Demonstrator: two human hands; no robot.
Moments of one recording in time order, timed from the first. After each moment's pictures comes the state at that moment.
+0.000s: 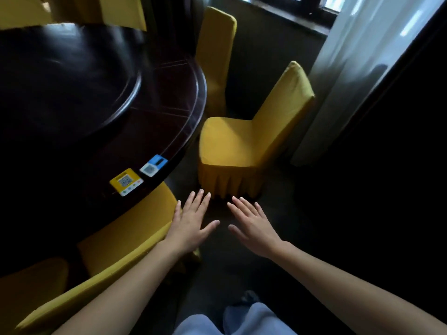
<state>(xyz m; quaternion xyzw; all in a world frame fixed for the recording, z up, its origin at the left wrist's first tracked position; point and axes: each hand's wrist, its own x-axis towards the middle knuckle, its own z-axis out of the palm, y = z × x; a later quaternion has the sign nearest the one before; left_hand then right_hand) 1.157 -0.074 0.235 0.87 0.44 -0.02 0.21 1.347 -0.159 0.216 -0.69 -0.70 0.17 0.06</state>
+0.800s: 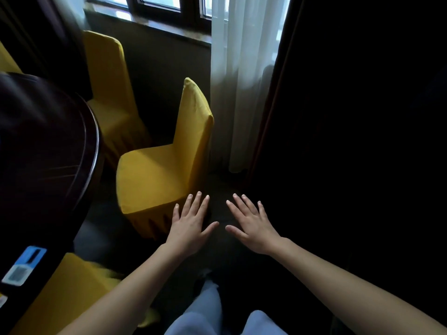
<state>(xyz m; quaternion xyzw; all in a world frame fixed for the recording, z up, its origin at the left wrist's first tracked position) 1.456 -0.035 0.238 0.94 0.29 -0.06 0.16 1.603 -0.172 0.226 -0.82 -0.54 0.18 0.06</state>
